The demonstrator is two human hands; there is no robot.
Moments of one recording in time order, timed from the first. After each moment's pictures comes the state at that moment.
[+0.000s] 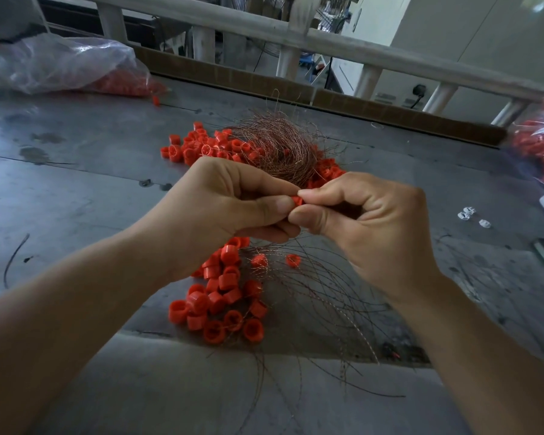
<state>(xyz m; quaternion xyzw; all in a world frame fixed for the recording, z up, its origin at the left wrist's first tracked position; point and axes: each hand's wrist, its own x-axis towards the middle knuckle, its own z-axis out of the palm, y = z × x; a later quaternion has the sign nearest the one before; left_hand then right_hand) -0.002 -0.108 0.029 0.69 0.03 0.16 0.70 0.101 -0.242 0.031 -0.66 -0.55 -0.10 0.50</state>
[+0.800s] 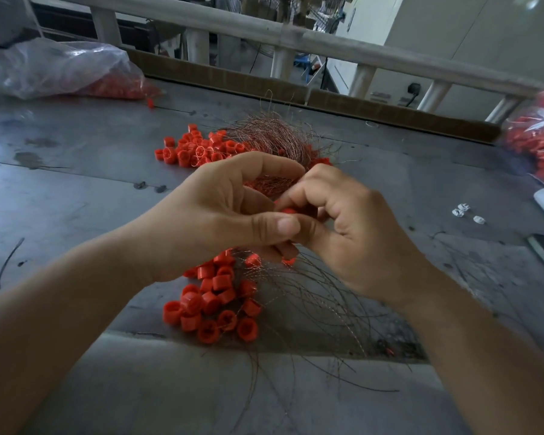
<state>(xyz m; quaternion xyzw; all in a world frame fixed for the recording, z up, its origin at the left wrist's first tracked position) -0.007 -0.110 0.034 0.71 -0.04 0.10 0.69 0.098 -0.244 0.038 -0.68 -0.62 0.00 0.39</state>
